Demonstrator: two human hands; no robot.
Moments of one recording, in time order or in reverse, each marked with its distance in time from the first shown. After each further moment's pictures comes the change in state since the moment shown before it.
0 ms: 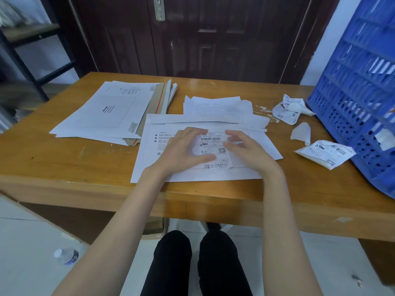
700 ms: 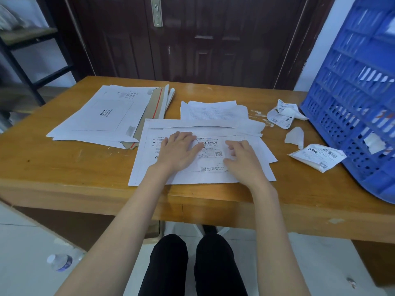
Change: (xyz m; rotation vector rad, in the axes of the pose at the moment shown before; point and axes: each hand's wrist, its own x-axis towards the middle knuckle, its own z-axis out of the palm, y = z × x) left_hand 0.014 0.005 0.004 0.247 -0.074 -0.242; right_hand -0.013 0.007 0.018 -0.345 0.178 -0.071
